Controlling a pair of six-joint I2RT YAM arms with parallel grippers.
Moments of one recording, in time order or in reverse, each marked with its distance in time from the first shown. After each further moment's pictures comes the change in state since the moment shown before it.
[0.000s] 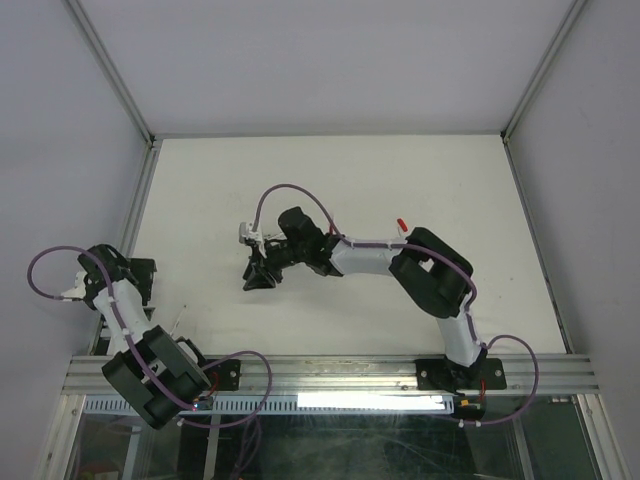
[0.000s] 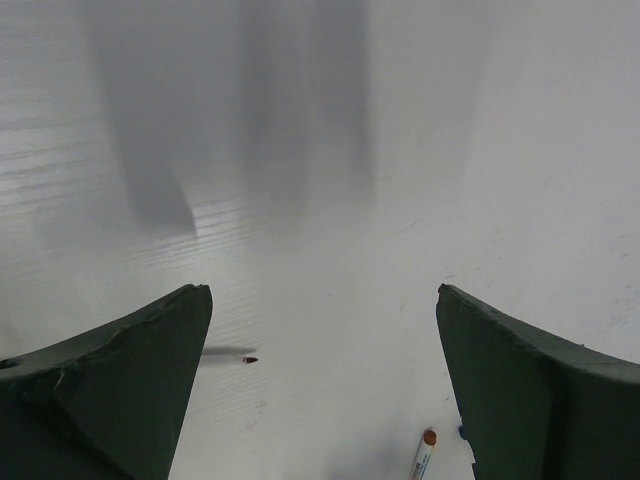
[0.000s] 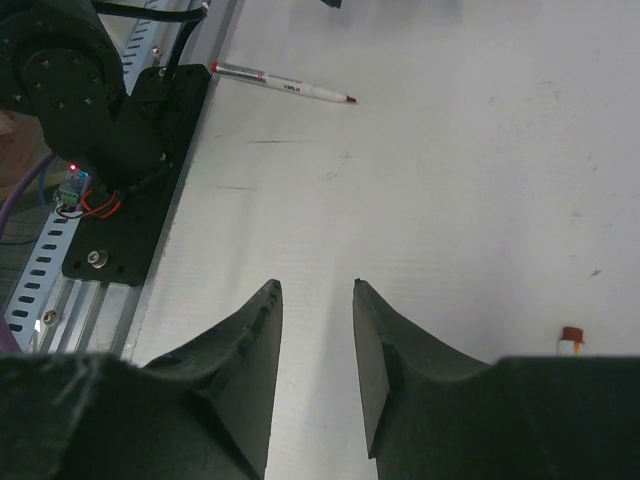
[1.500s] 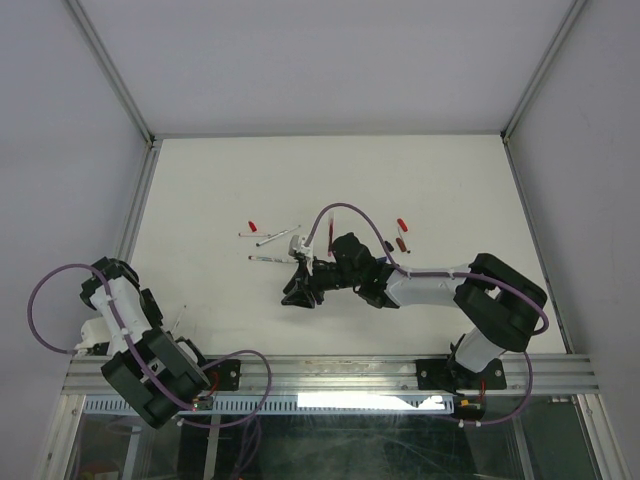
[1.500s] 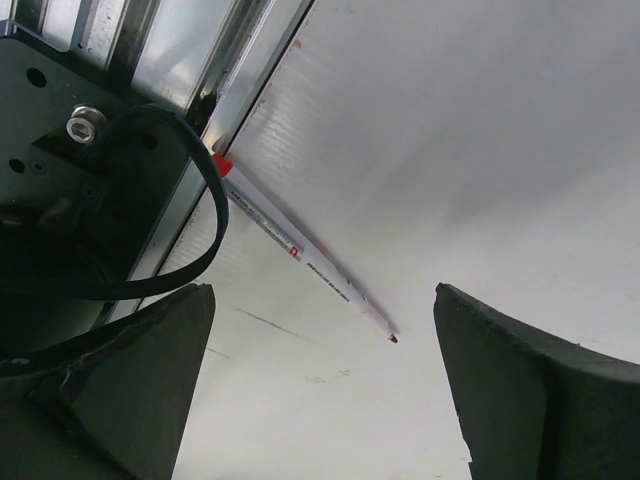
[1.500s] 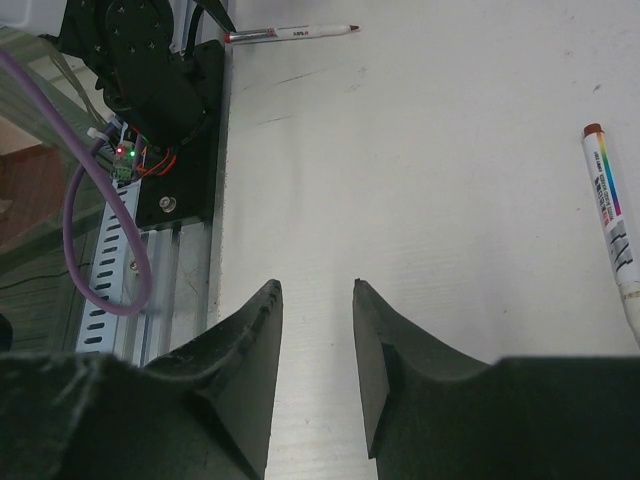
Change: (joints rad) left arm 0.000 0.005 0.058 -0.565 -0.254 -0.579; right arm 0.003 -0.433 -0.586 0.236 0.196 0.201
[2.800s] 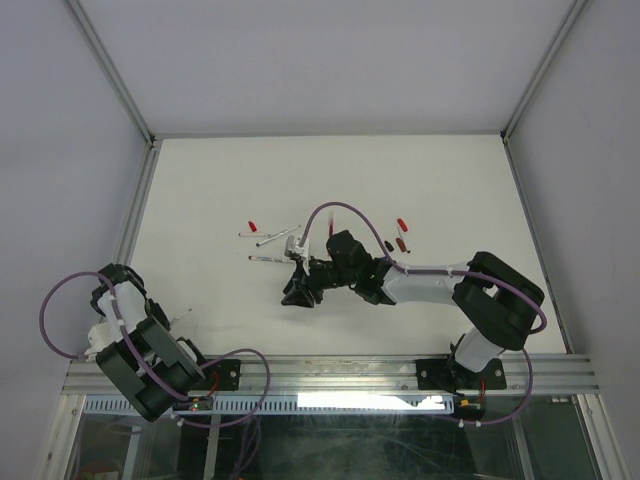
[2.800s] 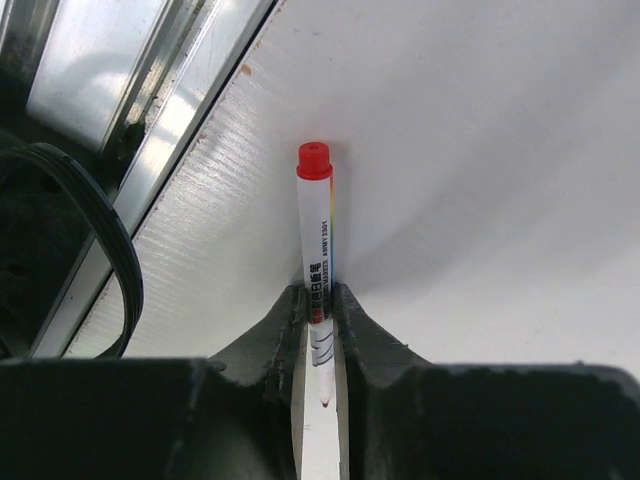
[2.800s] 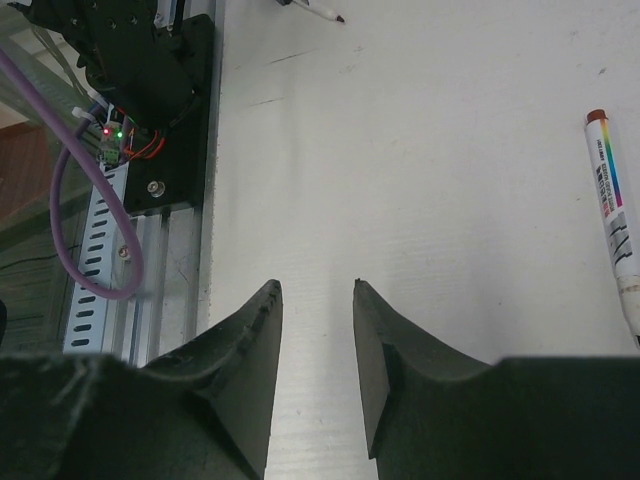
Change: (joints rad) left arm 0.000 0.078 -0.117 0.225 0.006 -0.076; right arm 0.000 0.016 0.047 -0.100 -0.003 -0.047
